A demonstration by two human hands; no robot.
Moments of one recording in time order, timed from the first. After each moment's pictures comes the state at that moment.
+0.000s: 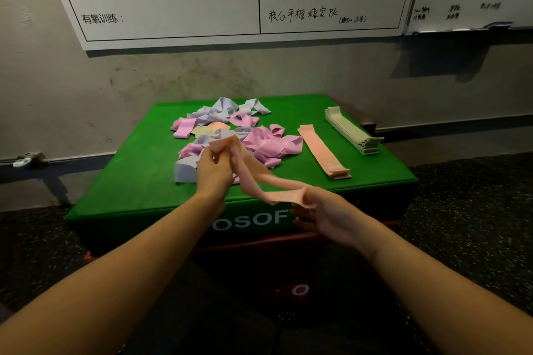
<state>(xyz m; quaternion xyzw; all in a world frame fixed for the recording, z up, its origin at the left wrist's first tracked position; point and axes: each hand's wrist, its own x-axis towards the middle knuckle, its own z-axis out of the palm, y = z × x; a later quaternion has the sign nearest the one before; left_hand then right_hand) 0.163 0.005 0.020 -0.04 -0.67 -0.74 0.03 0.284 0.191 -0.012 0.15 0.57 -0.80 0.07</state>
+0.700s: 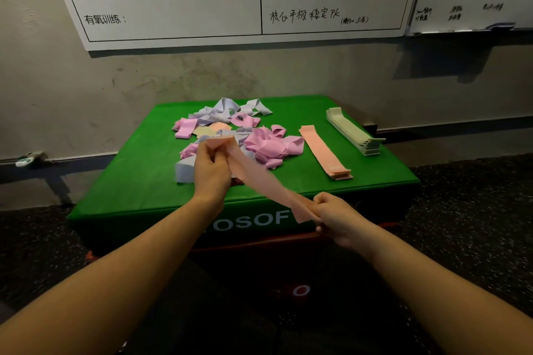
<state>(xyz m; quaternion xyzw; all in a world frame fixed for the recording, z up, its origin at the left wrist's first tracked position) 0.164 0.000 0.022 -0.06 -0.68 -0.73 0.09 0.285 0.193 -0.018 0.23 0.70 -0.67 0.02</state>
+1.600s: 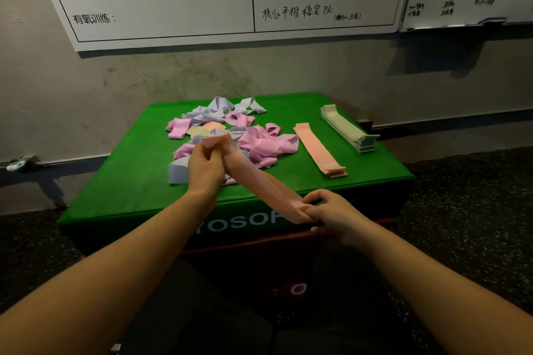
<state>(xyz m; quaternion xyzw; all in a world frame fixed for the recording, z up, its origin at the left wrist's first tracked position) 0.157 0.007 0.024 -0.03 -0.71 -0.70 0.08 0.289 0.206 -0.019 0.23 0.72 -0.66 0.03</state>
